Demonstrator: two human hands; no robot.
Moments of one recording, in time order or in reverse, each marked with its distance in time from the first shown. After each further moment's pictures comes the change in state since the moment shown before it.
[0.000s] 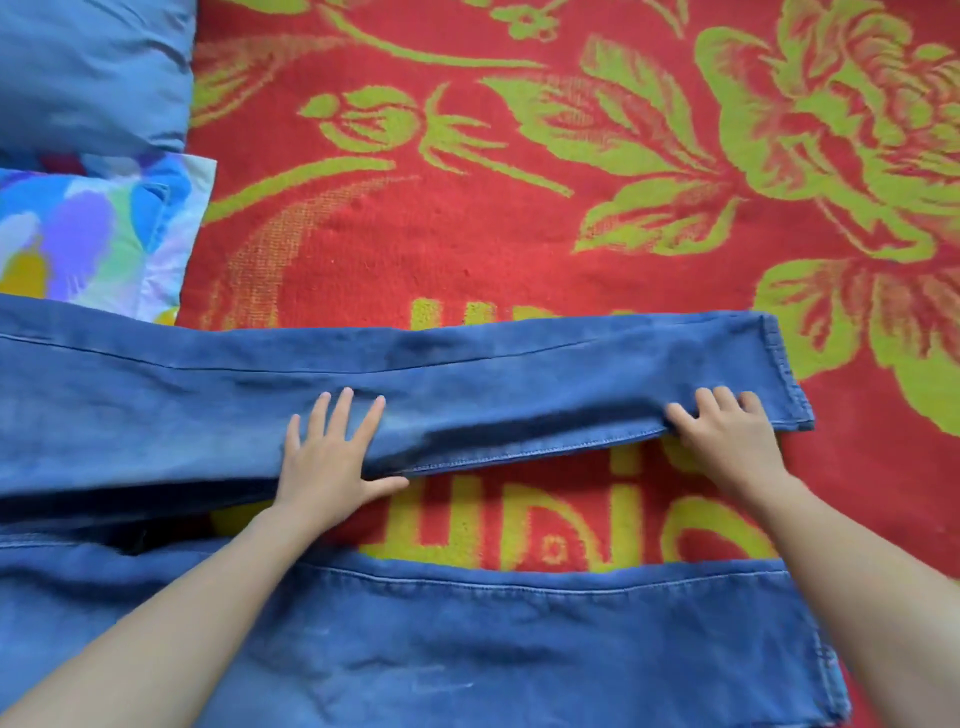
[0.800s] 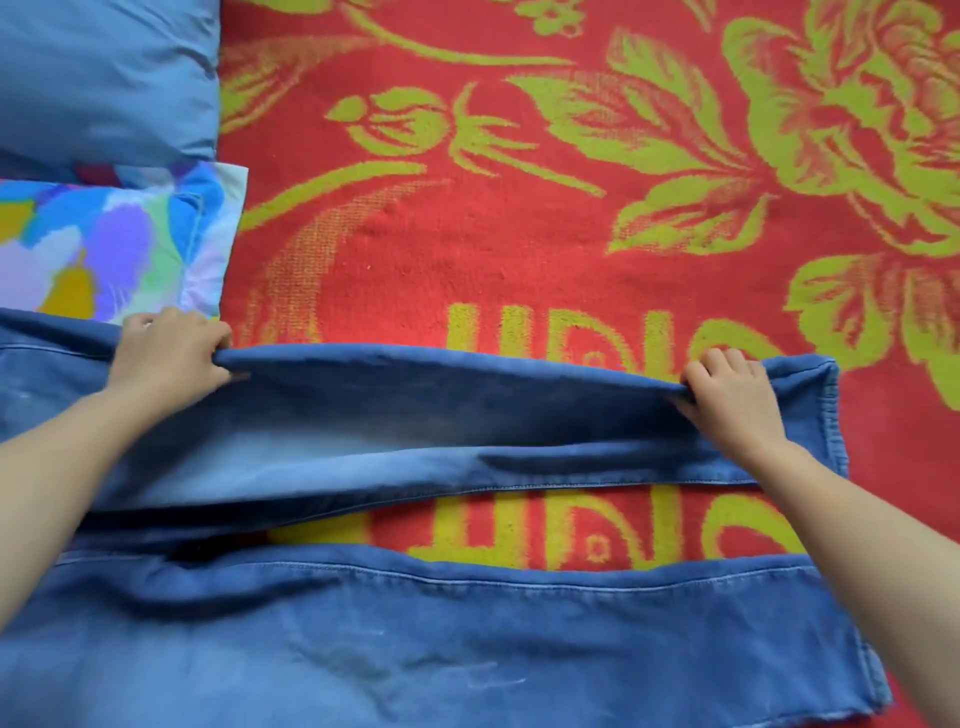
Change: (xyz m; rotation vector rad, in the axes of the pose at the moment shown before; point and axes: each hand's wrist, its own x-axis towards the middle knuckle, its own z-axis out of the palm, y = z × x) left_hand 0.060 -0.174 -0.091 0.110 0.169 -0.075; right_hand 0.050 -0.024 -0.028 0.158 0.065 0.134
